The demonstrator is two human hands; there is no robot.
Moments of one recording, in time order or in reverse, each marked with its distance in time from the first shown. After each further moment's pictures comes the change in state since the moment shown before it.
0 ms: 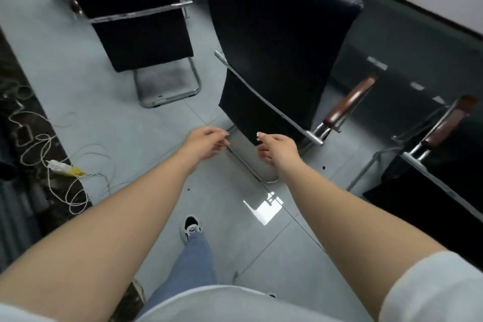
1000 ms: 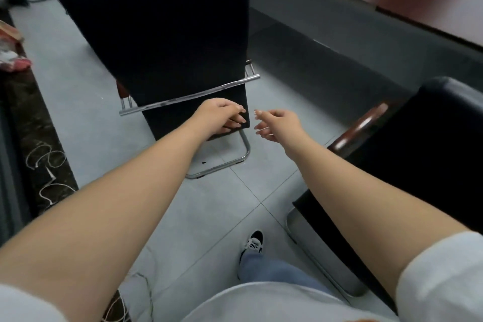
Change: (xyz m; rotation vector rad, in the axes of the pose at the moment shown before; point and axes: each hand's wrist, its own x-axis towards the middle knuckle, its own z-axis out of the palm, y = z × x) left_hand 0.384 0.238 -0.324 0.185 0.014 0.169; right_hand 0.303 -0.315 0.372 -0.176 -0.139 -0.285
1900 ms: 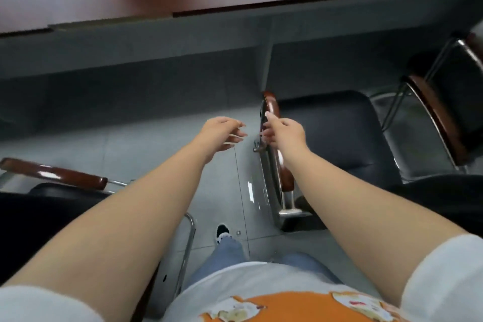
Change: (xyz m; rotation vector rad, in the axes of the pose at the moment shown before) left_hand 0.300 0.140 0.196 0.326 -0.843 0.006; right_hand 0.178 -0.010 -0.167 0.566 1.081 0.329
